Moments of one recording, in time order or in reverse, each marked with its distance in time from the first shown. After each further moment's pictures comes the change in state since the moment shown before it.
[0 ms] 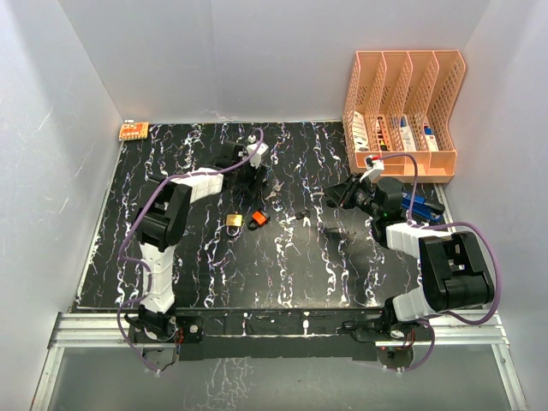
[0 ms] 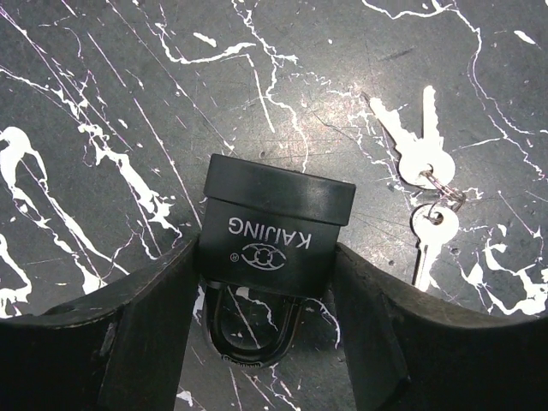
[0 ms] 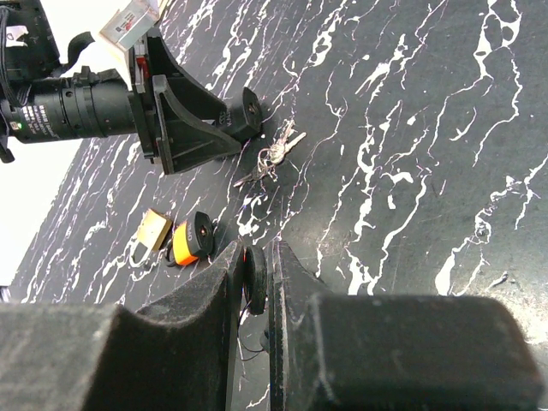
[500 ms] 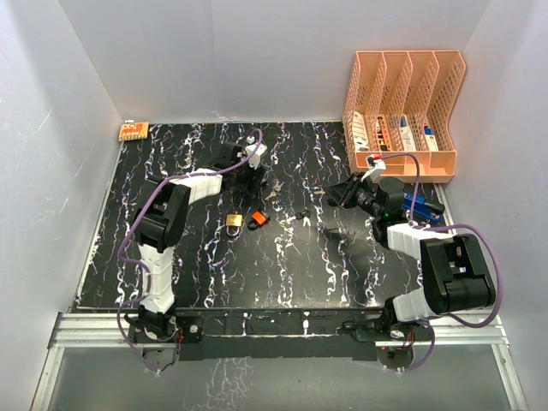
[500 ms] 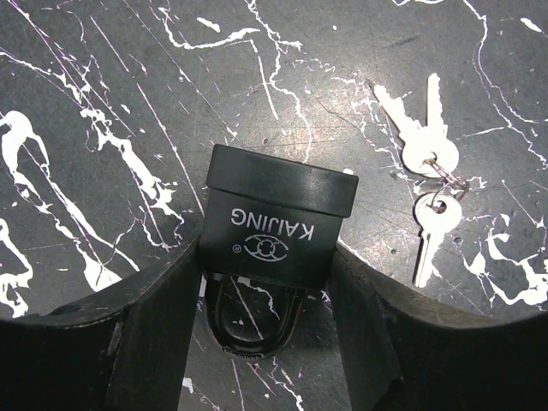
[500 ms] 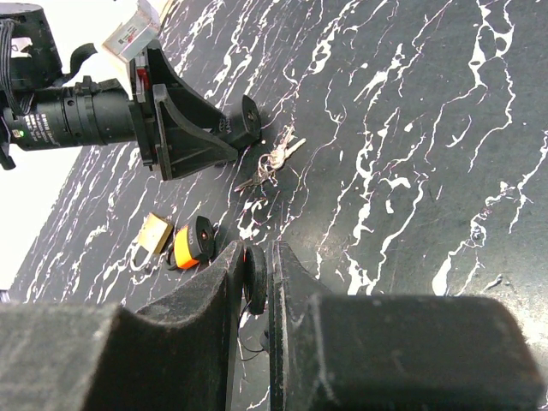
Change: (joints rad) left arm 0.002 -0.016 -0.019 -0.003 -0.002 -0.003; right arm -0.006 -0.017 -0.001 -0.001 0.002 0.000
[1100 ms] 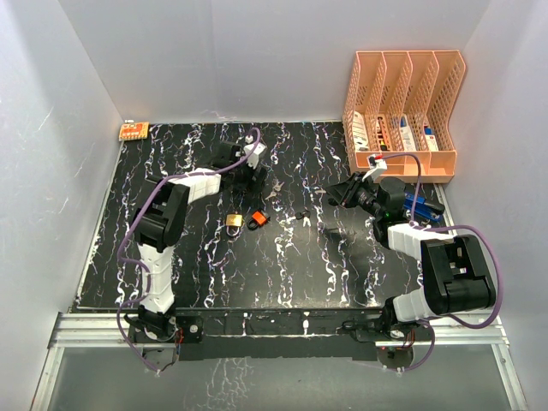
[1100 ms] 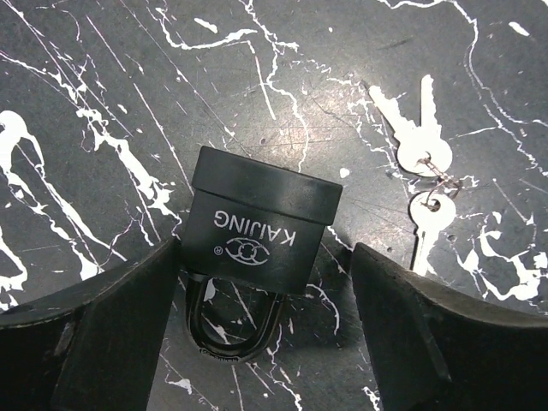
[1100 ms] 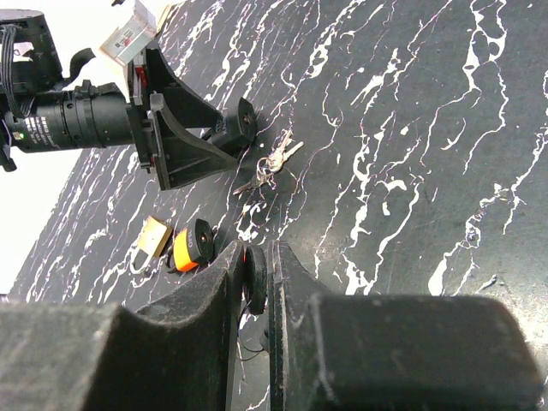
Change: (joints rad) left arm 0.014 0.000 0.000 0.002 0.045 -0.019; right arm -0.006 -0.005 0.000 0.000 0.003 0.003
